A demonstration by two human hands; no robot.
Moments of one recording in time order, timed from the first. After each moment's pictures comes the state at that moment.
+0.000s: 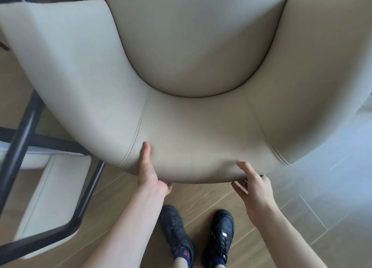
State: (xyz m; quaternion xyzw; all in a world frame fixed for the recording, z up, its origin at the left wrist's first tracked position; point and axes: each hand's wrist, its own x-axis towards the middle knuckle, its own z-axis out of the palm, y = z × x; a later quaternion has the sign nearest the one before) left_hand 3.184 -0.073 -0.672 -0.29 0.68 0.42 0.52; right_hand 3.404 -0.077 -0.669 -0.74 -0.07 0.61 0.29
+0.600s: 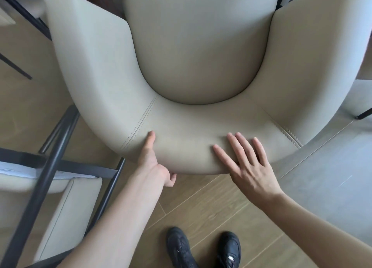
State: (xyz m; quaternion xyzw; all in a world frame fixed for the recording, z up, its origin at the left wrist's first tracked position) left_hand 3.162 0.019 -0.569 -0.30 0.69 0.40 0.53; right_hand 3.401 -0.004 -0.632 -0.44 -0.90 -0.09 -0.01
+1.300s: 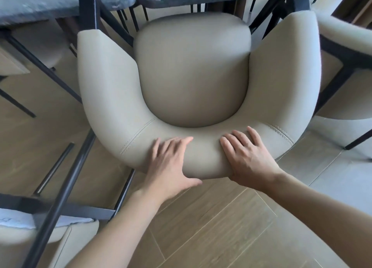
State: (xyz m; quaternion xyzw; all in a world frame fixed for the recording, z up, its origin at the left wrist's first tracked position) left_hand 3.154 0.072 -0.528 0.74 0.65 0.09 0.13; right_hand 3.378 0.122 -0.538 -0.44 -0.90 -0.05 -0.05
